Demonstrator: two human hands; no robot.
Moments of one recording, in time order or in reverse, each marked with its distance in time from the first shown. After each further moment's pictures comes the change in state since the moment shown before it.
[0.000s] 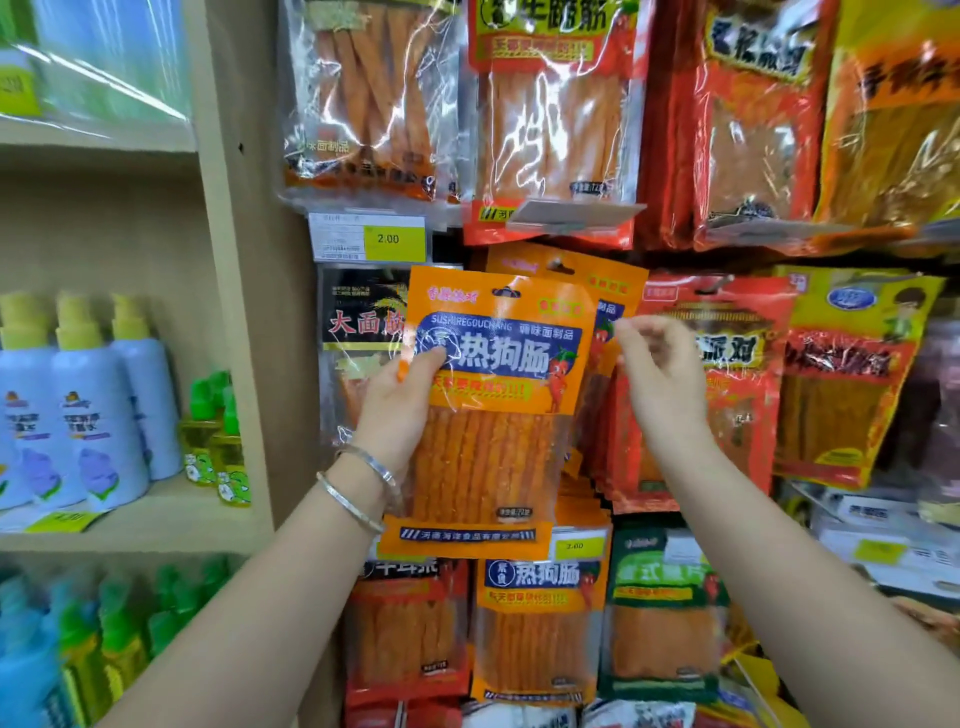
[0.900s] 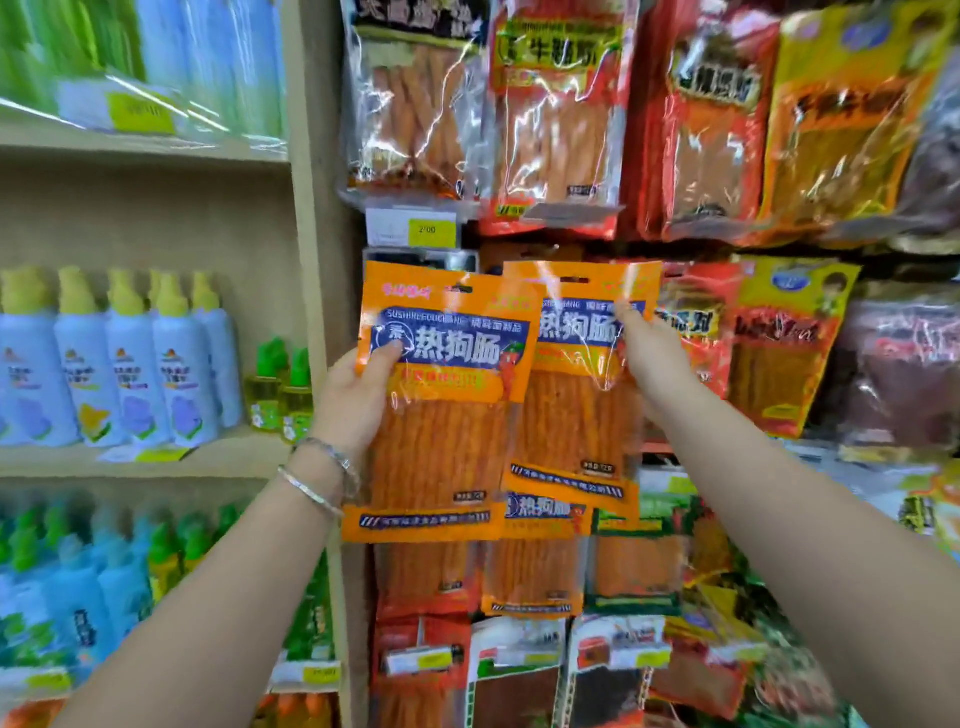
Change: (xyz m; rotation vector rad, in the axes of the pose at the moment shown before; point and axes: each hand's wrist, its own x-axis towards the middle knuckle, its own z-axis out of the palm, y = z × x) left_hand -0.072 0.019 -0.077 0.108 0.081 0.123; right_hand -0.034 -0.065 -0.016 -0.092 -0.062 0.423
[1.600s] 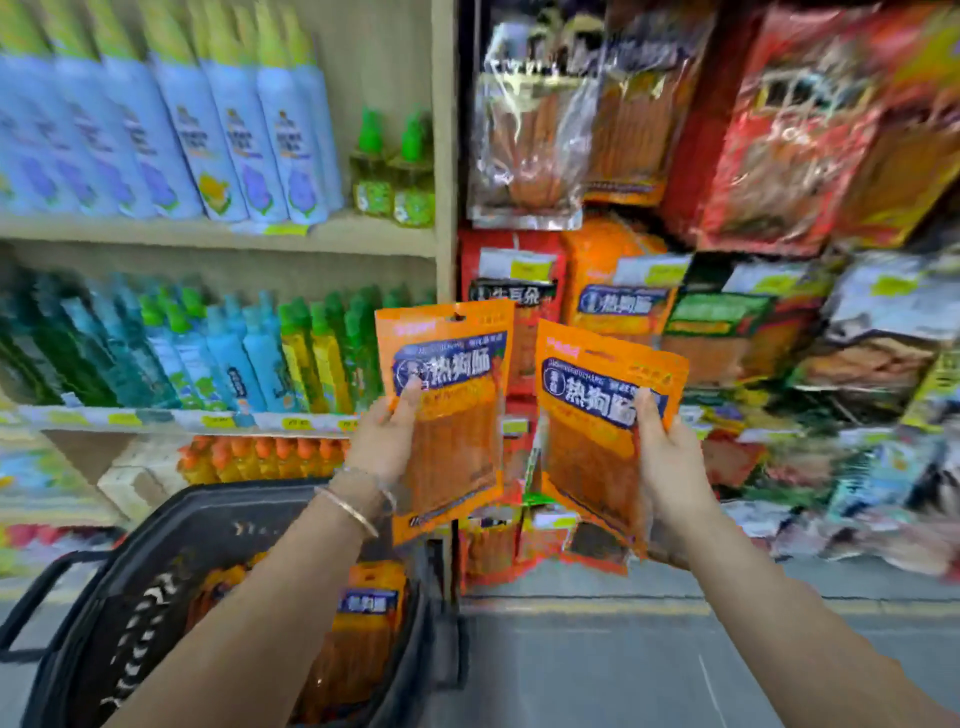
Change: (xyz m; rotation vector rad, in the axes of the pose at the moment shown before) left_hand -0.176 -0.123 -0.143 0.335 -0.061 -0.457; right_hand -0.278 0.156 0.038 -0.191 -0.102 0.185
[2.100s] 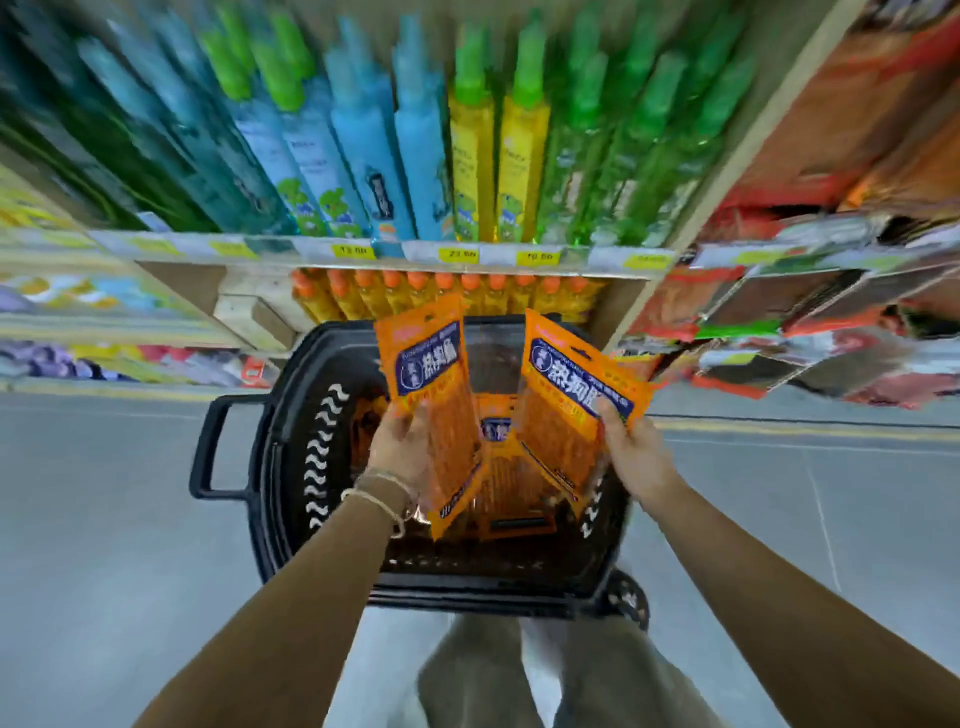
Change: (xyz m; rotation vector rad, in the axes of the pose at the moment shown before) left_hand 0.054 -0.247 -0.173 0.077 -0.024 -0.567; right_hand -0.109 0.134 0.294 -0.278 -0.406 0.398
